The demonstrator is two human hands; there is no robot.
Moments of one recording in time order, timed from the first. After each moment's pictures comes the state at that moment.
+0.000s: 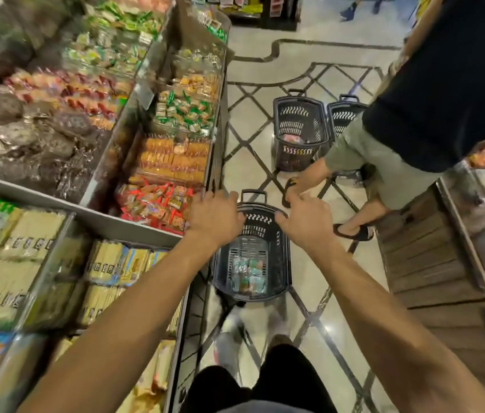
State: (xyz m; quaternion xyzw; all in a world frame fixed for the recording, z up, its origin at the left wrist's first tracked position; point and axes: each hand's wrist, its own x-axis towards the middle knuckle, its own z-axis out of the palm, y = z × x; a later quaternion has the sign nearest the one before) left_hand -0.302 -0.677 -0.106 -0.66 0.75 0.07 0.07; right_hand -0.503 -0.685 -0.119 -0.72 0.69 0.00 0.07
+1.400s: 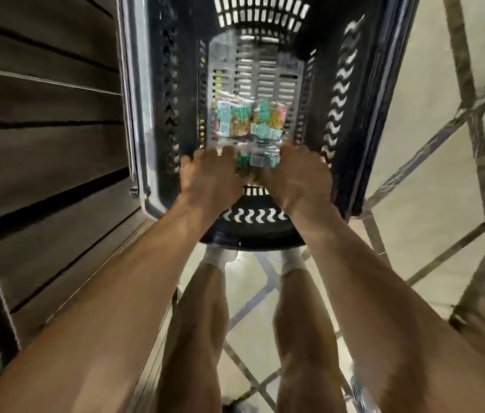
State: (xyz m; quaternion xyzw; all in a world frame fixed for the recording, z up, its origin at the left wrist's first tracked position) left_hand -0.374 -0.768 -0.783 -0.64 0.60 0.34 0.33; right_hand -0.519 -0.770 -0.786 -0.59 0.70 0.22 0.34
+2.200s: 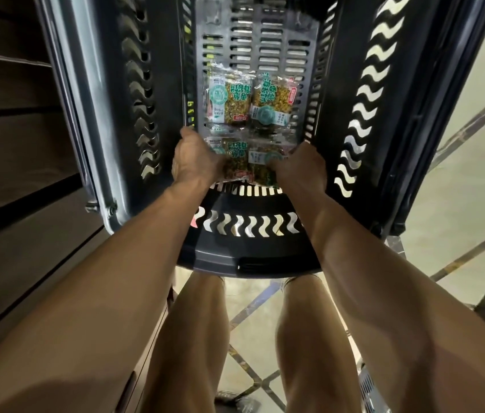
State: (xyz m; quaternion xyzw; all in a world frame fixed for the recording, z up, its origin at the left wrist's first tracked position) left_hand -0.349 -0.763 -0.918 -0.84 0.31 0.43 0.11; right_hand -0.526 -0.752 -0.920 -0.36 0.79 0.12 0.47
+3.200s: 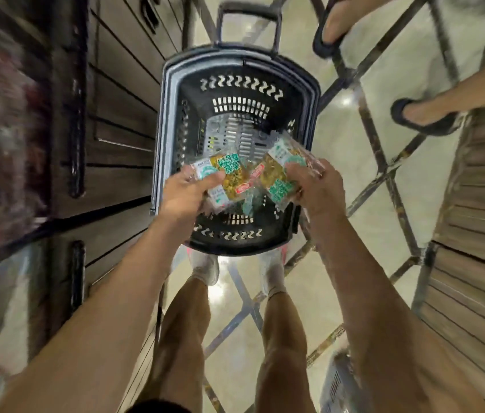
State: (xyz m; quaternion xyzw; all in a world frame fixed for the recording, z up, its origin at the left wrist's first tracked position) left_hand -0.374 -0.788 -0.592 -0.70 0.06 0.65 -0.29; right_hand -0.597 -0.816 -0.574 -0.22 0.72 -0.27 0.60
